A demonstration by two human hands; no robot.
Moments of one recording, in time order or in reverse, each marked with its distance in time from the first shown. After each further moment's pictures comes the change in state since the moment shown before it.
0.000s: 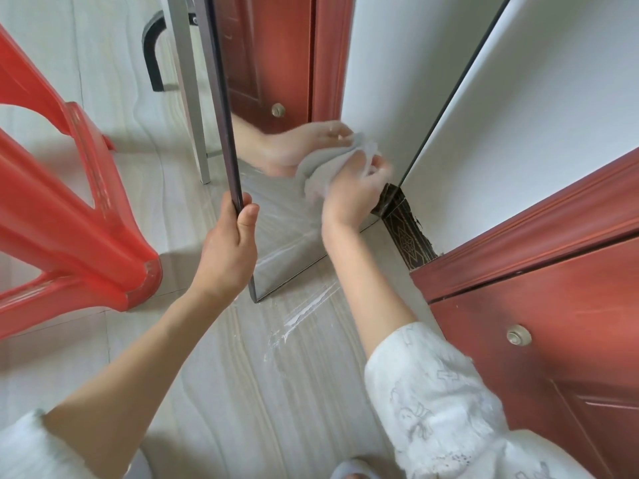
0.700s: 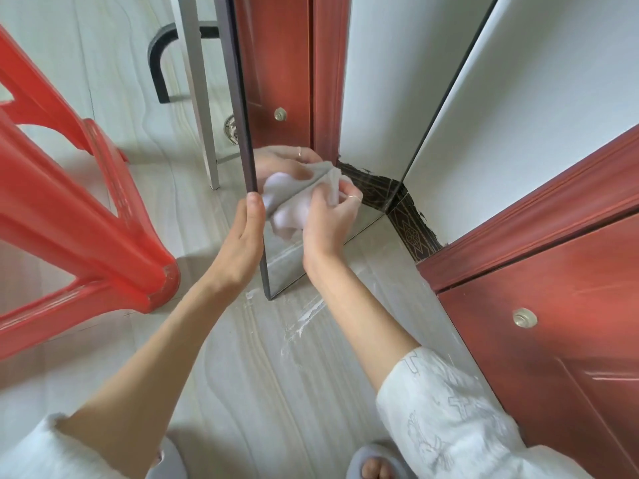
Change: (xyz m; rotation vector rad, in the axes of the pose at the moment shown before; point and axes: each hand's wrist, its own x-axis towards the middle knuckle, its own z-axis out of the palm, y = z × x) left_hand 0.002 -0.002 -0.018 -0.243 -0.253 -0.006; right_hand -0.057 0.013 -0.008 0.051 -0.165 0.092
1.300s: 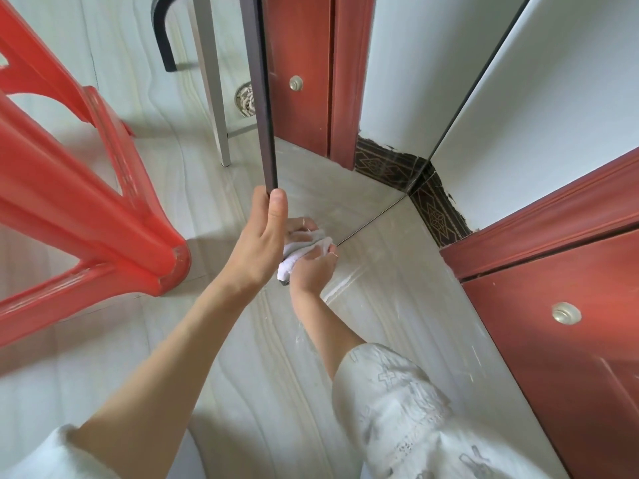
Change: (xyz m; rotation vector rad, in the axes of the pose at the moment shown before) left_hand -0.009 0.002 0.016 -0.031 0.080 -0.035; right_hand -0.021 0.137 0.001 -0.248 0.061 0.352
